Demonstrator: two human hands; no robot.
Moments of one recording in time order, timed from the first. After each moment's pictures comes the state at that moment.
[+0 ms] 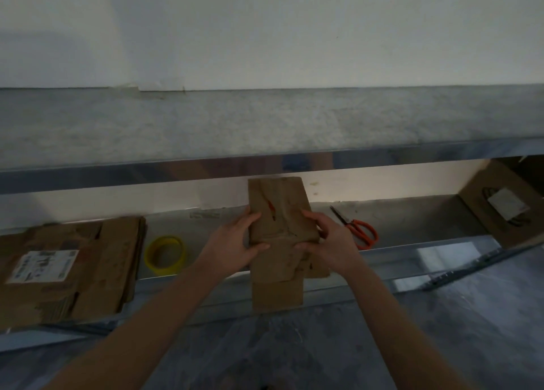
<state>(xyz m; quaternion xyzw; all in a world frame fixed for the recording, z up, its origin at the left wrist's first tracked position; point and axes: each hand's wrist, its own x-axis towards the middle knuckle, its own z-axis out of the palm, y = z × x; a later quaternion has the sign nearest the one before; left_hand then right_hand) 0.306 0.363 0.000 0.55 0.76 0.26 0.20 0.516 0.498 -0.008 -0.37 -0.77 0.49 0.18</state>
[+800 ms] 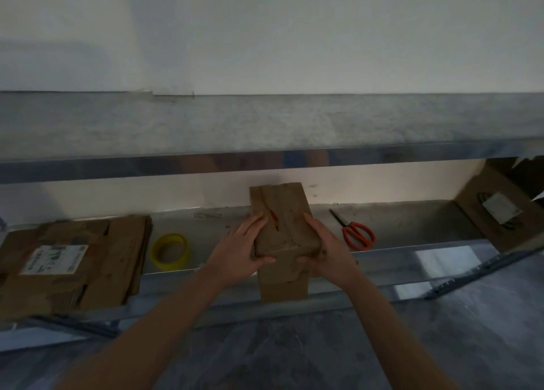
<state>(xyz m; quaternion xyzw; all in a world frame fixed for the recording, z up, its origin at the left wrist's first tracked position) 0.323 0.352 -0.019 0.61 0.75 0.18 0.17 0.539 0.479 -0.024 -0.32 -0.83 0.43 0.14</state>
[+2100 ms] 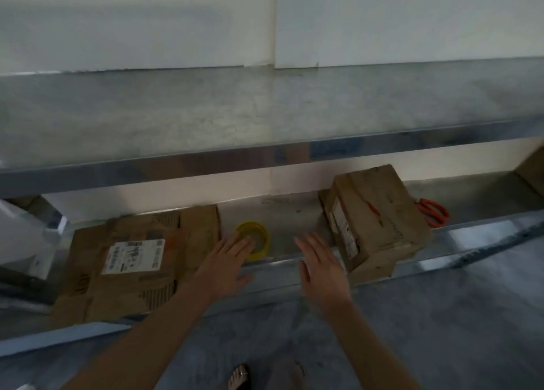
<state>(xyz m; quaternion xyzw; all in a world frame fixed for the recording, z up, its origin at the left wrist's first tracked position) 0.114 0.207 -0.110 0.69 0.70 -0.08 0.14 0.355 0.305 -0.112 -0.41 -0.89 0.13 0.16</state>
